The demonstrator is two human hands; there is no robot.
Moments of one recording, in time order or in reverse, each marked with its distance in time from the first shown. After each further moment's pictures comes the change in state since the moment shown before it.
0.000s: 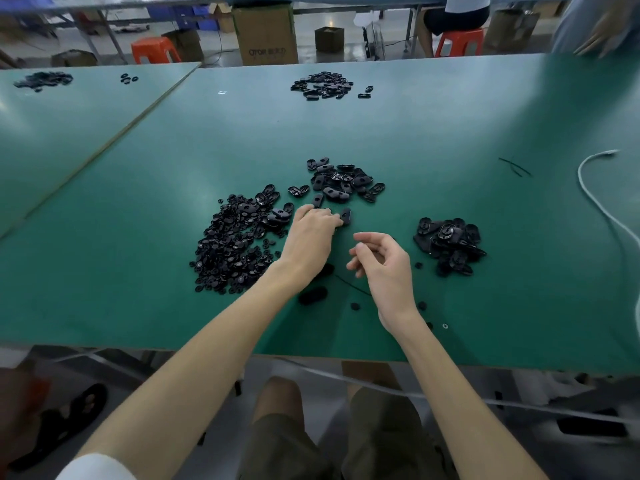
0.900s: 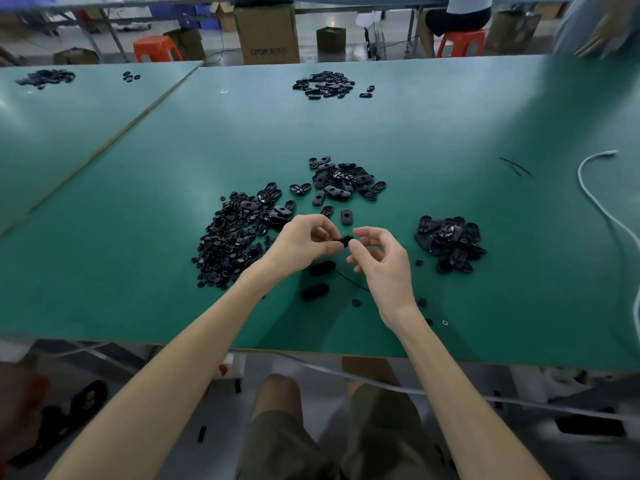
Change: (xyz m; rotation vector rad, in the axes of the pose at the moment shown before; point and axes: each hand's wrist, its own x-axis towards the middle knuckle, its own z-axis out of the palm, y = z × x) left_hand -0.027 -0.007 -0.038 -0.705 -0.194 -0.225; right_hand 0.001 0.002 -0.001 -0.022 -0.047 -0.049
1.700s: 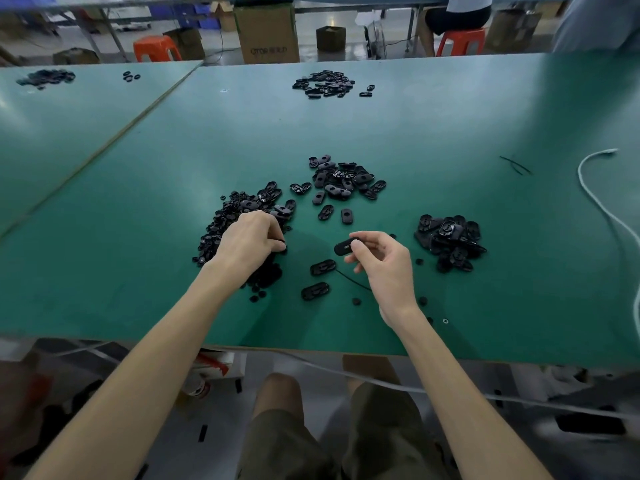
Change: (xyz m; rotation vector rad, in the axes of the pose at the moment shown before) left_hand -0.013 -0.025 -0.051 0.541 0.139 -0.162; right_hand 0.001 0.002 0.000 0.033 0.012 0.032
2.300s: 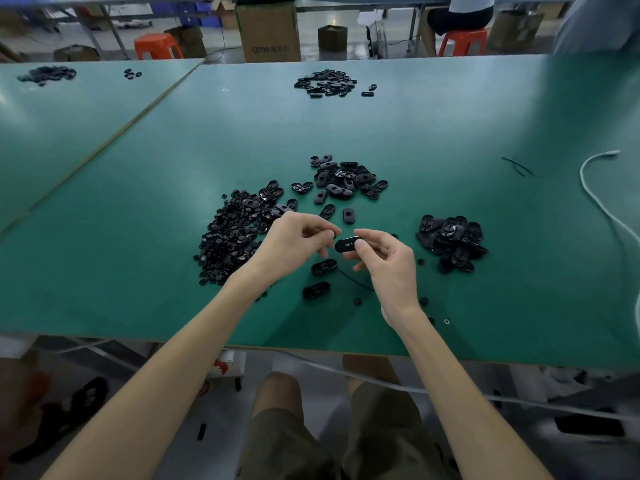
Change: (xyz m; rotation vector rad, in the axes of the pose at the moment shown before) left_hand -0.020 0.047 0.012 -0.561 -0.077 0.220; right_hand -0.002 -0.003 0.000 0.049 0.011 -0.003
